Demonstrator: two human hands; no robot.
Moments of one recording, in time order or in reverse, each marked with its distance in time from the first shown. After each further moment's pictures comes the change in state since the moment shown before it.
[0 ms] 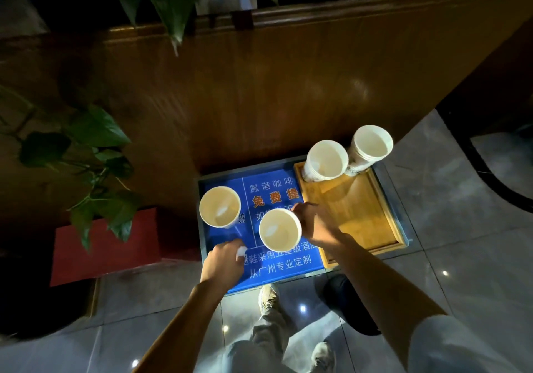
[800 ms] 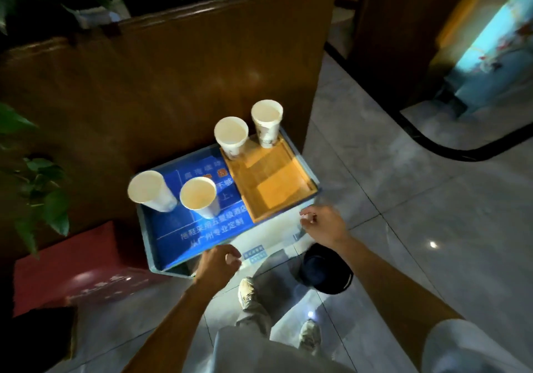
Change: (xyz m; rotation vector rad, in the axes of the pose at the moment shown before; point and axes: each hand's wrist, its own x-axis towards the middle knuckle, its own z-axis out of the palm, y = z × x) left_hand -0.113 0.115 0.066 -0.151 -0.076 0.060; right_hand -0.193 0.164 -0.033 0.044 0.411 0.102
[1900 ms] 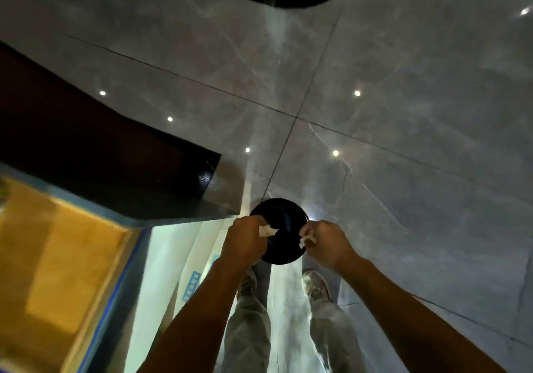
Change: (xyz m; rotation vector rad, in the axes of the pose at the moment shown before) left_hand 0.193 0.169 0.321 0.554 -0.564 0.416; right_hand -0.022 0.310 0.096 0.279 -0.062 0.718
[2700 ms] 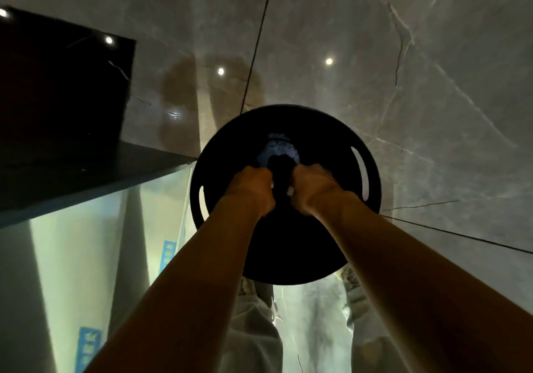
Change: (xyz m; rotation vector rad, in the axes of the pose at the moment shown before) left_hand 0.310 -0.167 0.283 0.398 -0.486 -0.024; right_hand 0.315 0.126 0.272 -0.062 -0.251 0.264
